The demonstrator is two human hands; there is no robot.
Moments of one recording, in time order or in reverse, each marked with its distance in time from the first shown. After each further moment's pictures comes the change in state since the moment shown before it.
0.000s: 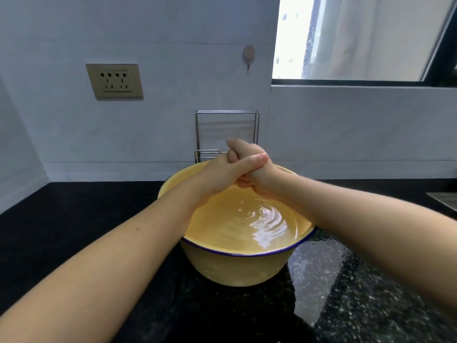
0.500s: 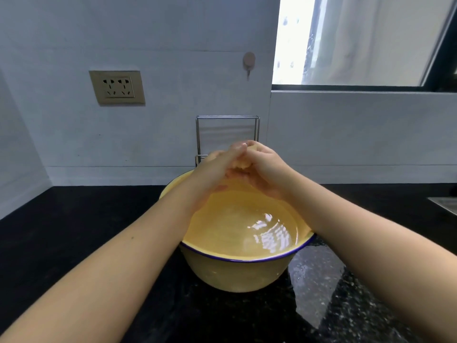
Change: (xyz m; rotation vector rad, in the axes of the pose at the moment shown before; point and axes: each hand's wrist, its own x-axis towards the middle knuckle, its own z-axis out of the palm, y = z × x) left_hand 0.001 0.000 -0.007 -0.144 0.193 -0.148; right_hand 0.017 0.019 -0.030 0.397 -0.075 -0.011
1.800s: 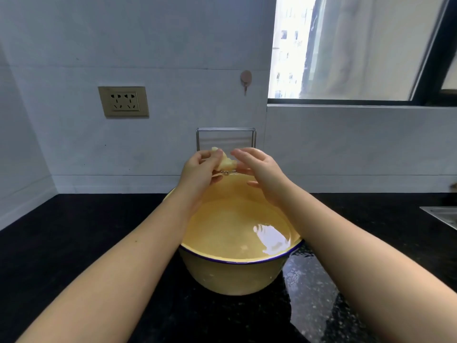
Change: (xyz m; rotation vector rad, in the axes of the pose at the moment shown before) left_hand 0.010 -0.003 -0.010 -0.349 0.241 0.126; right_hand -0.013 -0.014 0.002 -0.374 0.191 -0.032
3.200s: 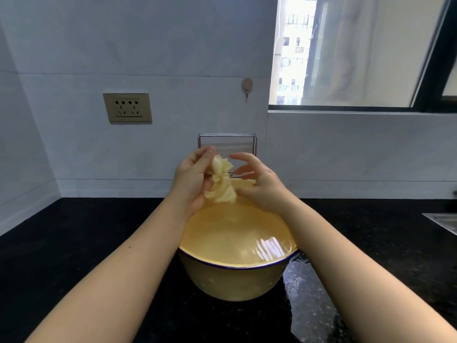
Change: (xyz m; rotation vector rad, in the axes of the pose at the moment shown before) left_hand -0.005 0.011 -0.004 -0.408 -0.026 0.020; right_hand -0.016 0.004 -0.004 -0.432 -0.030 -0.212
